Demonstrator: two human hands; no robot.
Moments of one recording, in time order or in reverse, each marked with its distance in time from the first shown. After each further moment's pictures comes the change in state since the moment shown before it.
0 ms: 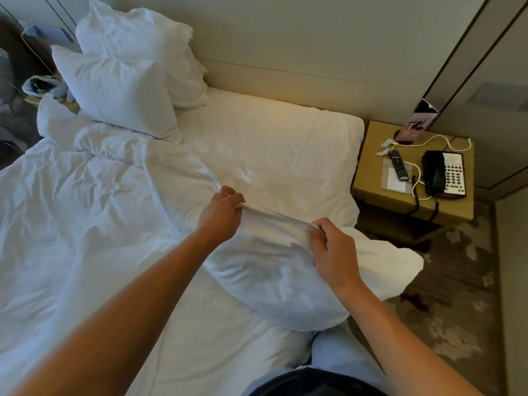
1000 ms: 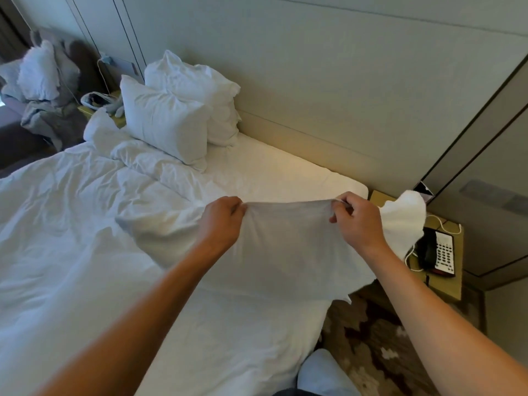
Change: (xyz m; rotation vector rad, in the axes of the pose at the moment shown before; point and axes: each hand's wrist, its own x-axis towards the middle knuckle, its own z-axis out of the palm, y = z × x) left_hand -0.062 0.029 -0.100 -0.372 0.403 -0.206; right_hand 0.111 -0.086 -0.069 -0.115 0.036 -0.249
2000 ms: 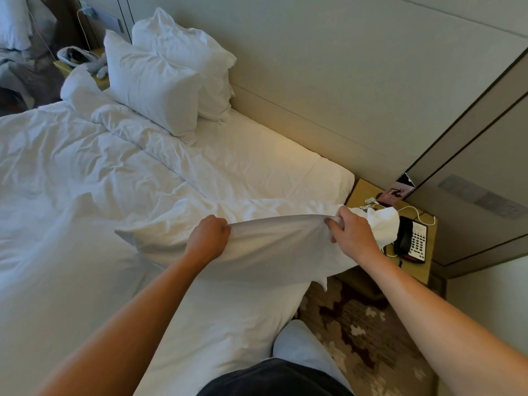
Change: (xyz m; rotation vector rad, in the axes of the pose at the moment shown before) left_hand -0.062 -0.069 0.064 0.186 -0.270 -0.134; right_hand -0.043 0.085 -0.001 -0.299 -0.288 0.074
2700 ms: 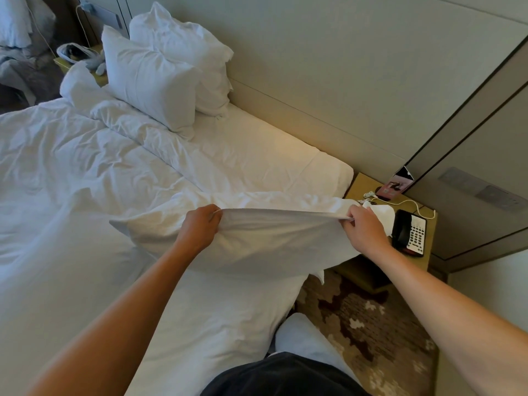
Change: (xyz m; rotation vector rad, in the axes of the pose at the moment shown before) left_hand -0.008 0.009 -0.007 -0.301 0.044 -0.062; right_hand 0.002 0.049 -0.023 -0.189 -0.039 0.045
